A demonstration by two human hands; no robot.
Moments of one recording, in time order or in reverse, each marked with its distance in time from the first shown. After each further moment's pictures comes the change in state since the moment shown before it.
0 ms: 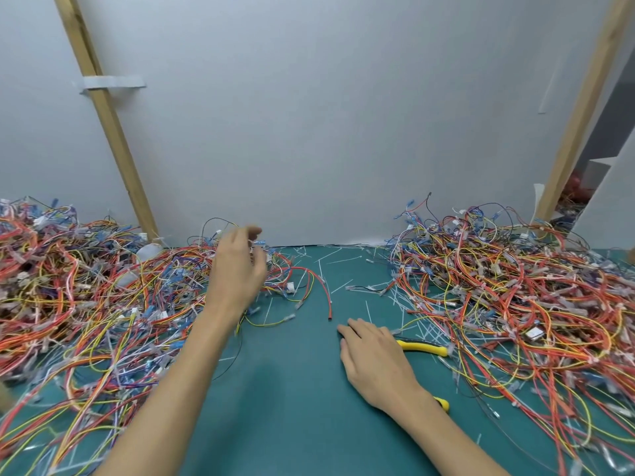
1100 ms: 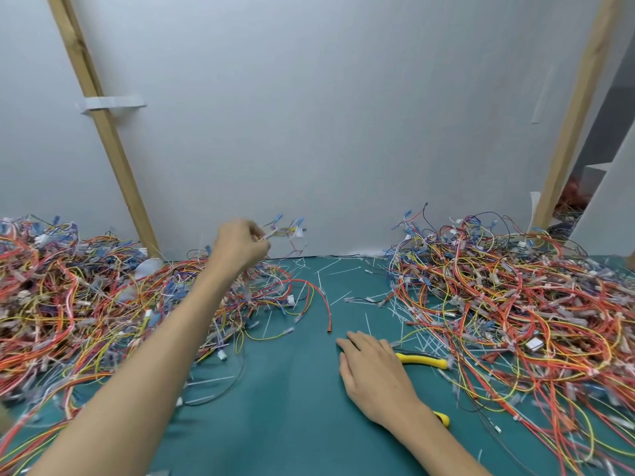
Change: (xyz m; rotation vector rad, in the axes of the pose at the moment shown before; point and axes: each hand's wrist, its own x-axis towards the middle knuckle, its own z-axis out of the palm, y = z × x) left_hand 0.069 0.019 -0.009 0.121 -0.314 -0.289; right_hand 0.000 0.001 0.000 0.054 -0.025 0.035
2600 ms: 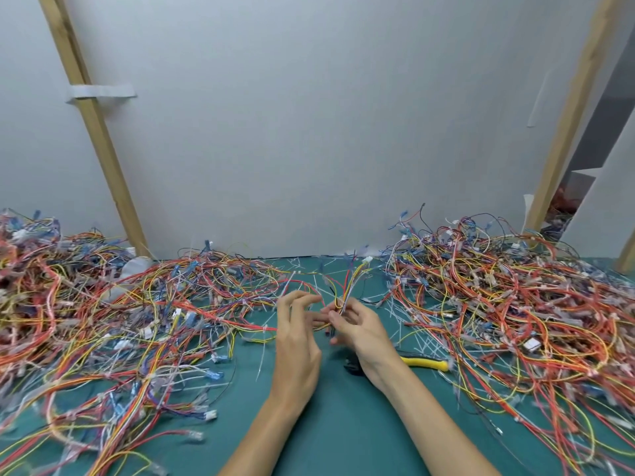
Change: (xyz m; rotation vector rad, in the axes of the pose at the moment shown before) left_hand -0.140 0.002 0.120 -0.539 0.335 0.411; right_hand 0.047 -0.013 -0.018 1.583 0.143 0.255
